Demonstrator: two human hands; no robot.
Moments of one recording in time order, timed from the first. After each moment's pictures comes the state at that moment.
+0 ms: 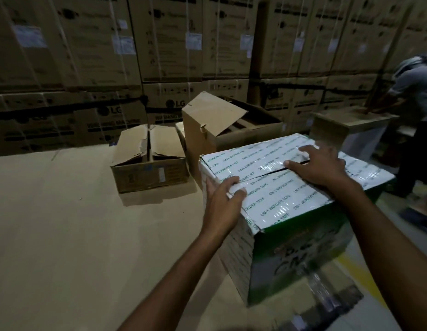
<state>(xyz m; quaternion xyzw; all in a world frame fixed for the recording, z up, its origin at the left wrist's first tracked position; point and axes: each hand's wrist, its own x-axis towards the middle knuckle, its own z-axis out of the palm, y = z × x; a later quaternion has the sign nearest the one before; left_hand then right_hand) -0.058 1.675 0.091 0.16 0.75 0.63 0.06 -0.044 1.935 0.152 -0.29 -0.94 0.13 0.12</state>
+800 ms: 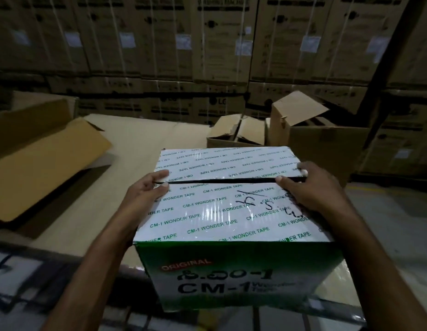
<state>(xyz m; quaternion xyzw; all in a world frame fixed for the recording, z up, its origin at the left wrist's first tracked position) 0.141 1.449 0.116 -0.10 0.66 0.74 -0.12 0.069 1.790 0.151 -0.04 -0.96 0.28 0.08</state>
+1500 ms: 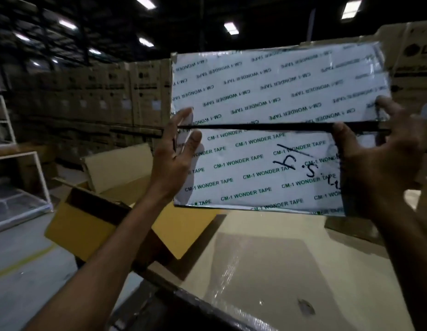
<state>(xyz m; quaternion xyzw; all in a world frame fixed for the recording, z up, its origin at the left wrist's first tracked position) 0.239 1.073 0.273 0.12 0.73 0.42 -0.52 0.123 1.392 0.298 0.18 -0.68 0.50 0.51</state>
